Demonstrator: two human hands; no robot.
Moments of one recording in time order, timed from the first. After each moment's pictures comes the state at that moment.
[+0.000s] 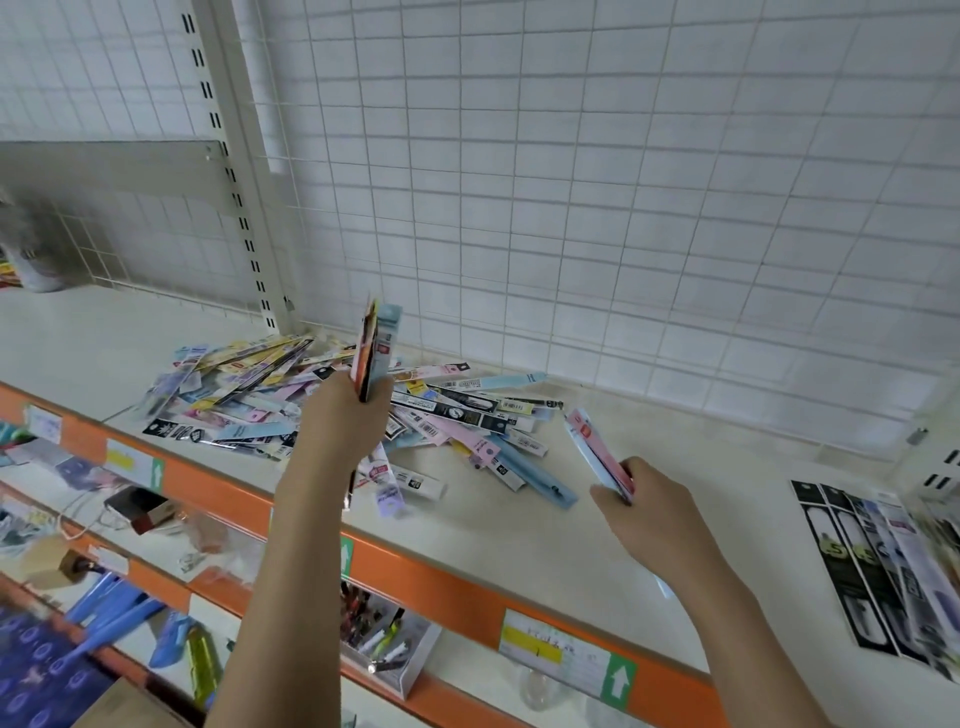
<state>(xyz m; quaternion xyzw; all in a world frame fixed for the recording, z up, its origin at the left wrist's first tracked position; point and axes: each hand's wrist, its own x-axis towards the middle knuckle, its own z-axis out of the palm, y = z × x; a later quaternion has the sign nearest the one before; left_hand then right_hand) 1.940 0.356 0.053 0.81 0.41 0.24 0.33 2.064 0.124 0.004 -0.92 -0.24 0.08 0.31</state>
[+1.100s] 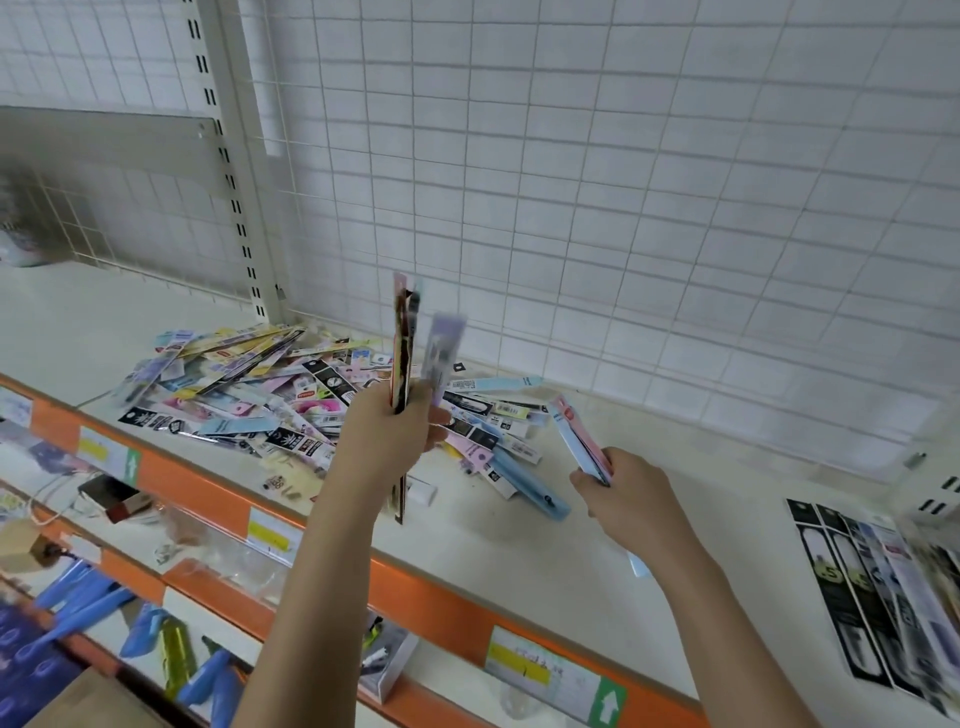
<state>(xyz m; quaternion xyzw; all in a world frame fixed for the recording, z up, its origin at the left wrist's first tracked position) 1.957 0.315 0.052 0.68 0.33 0.30 0.58 2.085 0.146 0.005 -0.90 -0.25 0.08 0.34</state>
